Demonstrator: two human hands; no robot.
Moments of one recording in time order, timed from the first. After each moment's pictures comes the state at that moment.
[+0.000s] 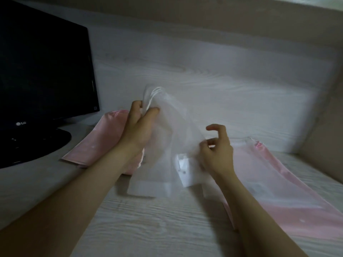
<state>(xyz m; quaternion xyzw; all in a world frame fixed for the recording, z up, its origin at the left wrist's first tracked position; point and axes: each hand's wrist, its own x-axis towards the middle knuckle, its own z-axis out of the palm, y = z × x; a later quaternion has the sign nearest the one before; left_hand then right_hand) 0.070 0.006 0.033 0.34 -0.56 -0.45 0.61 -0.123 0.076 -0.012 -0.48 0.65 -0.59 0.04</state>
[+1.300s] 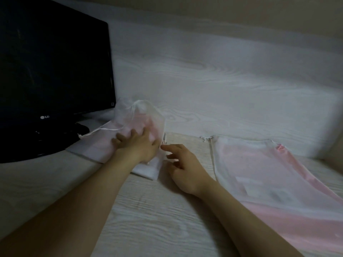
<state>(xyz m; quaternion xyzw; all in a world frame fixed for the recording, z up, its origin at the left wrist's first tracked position) 0.114 -0.060 -0.022 0.65 -0.74 -0.10 0.10 -0.043 0.047 -0.043 -0.73 0.57 -0.35 0.13</state>
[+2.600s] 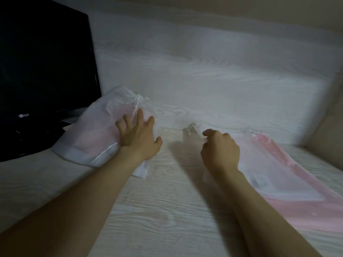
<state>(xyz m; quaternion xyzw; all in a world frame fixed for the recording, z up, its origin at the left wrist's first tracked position) 0.075 -0.052 -0.028 0.59 -0.77 0.14 0.18 -0.111 0.067 -0.017 -0.50 0.80 -0.25 -0.20</state>
